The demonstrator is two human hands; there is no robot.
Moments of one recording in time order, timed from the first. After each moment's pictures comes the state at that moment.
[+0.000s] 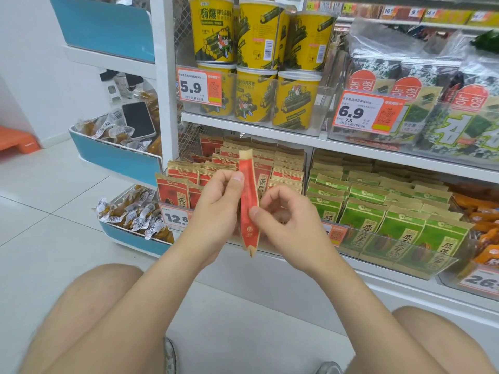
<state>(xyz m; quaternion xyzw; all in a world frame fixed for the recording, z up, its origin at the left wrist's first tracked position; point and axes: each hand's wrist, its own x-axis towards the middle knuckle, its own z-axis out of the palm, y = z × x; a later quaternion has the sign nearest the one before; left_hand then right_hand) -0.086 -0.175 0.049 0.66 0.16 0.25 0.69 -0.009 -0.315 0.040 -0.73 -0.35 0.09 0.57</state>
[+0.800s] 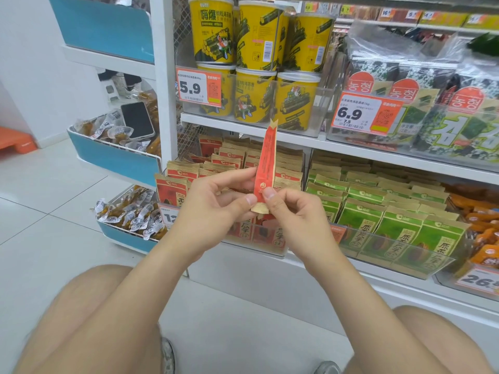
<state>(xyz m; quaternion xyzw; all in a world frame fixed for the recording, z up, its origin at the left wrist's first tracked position) -0.098 -0.158 0.054 0.71 0.06 0.23 0.66 0.003 -0.312 0.033 -0.70 -0.31 0.08 0.64</state>
